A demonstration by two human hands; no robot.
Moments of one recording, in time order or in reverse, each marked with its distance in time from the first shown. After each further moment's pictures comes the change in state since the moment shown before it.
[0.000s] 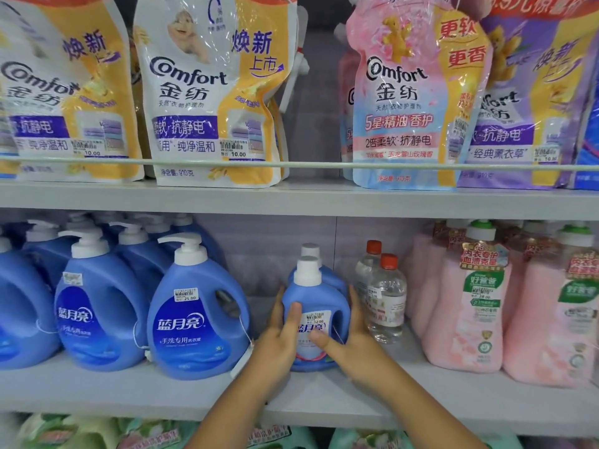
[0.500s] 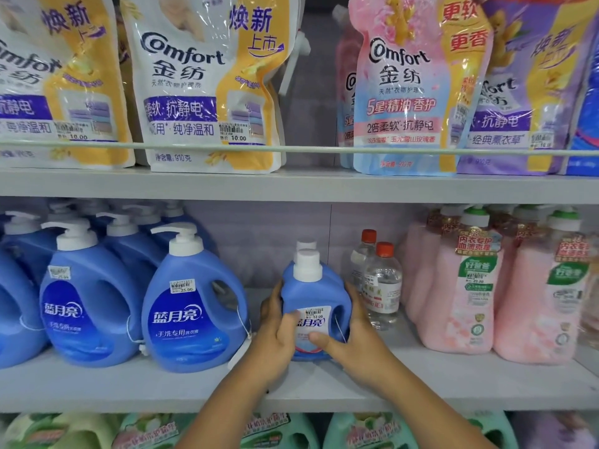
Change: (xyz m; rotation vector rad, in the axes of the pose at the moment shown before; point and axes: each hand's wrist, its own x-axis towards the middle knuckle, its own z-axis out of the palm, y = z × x) left_hand 0.004 -0.015 -0.007 0.070 -0.055 0.130; right_hand -0.015 0.004 0.003 -0.040 0.050 -0.088
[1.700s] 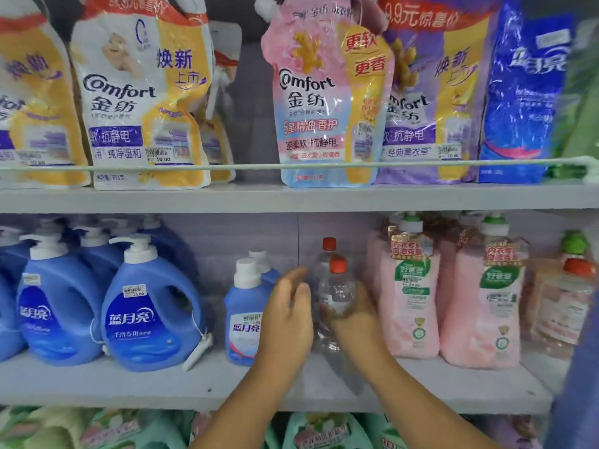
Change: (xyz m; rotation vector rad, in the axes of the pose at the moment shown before) left_hand -0.019 0.101 0.105 -0.113 0.324 0.161; right_hand 0.009 0.010 -0.073 -0.051 0.409 0.136
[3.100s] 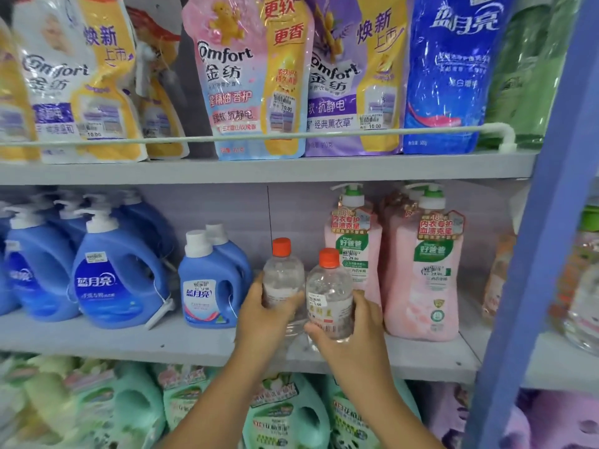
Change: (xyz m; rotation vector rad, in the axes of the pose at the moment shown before) left_hand -0.042 -0.024 0.063 0.048 0.073 -0.326; right_hand -0.061 0.043 -0.111 -0.033 -0.080 -0.096
